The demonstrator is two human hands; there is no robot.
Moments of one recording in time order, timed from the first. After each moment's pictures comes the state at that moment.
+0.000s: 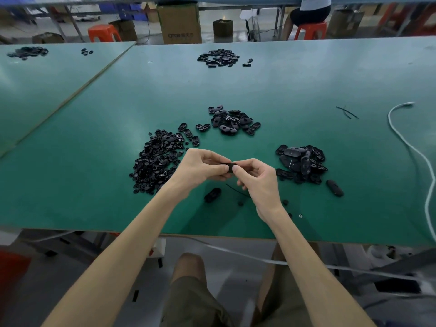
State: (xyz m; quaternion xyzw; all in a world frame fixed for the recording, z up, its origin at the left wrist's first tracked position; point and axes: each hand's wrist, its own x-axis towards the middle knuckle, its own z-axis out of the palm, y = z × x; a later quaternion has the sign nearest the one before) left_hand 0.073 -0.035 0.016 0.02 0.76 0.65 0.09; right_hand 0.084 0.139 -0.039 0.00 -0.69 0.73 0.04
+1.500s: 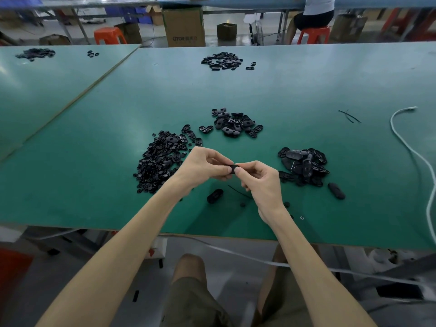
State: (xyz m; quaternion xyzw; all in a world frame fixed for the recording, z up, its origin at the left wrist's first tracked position) left_hand 0.066 -0.037 0.018 0.04 0.78 0.61 0.10; right_hand 0.085 0.138 -0.040 0.00 -0.68 0.73 0.05
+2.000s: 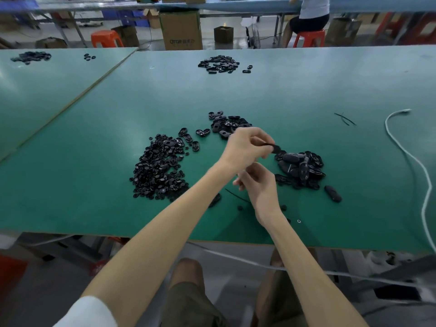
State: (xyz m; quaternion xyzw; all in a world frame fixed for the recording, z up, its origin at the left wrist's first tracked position) left_hand 0.027 0.054 0.036 0.11 0.82 0.57 0.02; right_hand 0.081 0.138 -0.039 -0.02 -0.67 0.74 0.05
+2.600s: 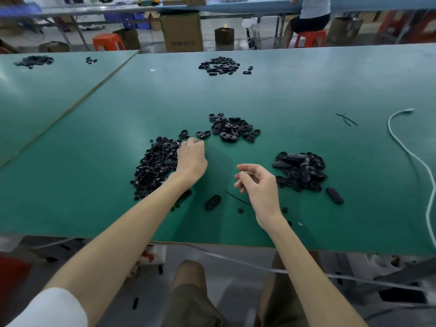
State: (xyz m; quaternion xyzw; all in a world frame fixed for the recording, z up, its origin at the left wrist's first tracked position) left_hand -0.005 -0.040 -0.011 -0.03 0.98 0.18 -0.07; right_hand 0.083 0.137 -0.039 -0.03 -0.68 0.73 0.06
